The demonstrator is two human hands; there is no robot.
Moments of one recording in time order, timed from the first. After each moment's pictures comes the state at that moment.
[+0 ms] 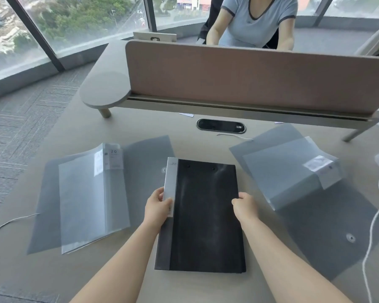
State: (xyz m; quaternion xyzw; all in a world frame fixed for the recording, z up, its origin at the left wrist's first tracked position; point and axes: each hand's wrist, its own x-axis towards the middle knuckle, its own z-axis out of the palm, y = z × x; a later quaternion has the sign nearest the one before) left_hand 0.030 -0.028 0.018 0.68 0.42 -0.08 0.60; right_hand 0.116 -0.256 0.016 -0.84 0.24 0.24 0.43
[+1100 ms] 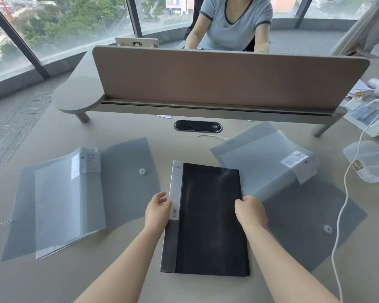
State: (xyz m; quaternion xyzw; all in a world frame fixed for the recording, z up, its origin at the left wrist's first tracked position) left_hand 0.044 -0.112 0.015 0.70 0.41 -0.07 0.58; right_hand 0.113 -0.350 0.030 -0.92 0.22 0.18 0.28
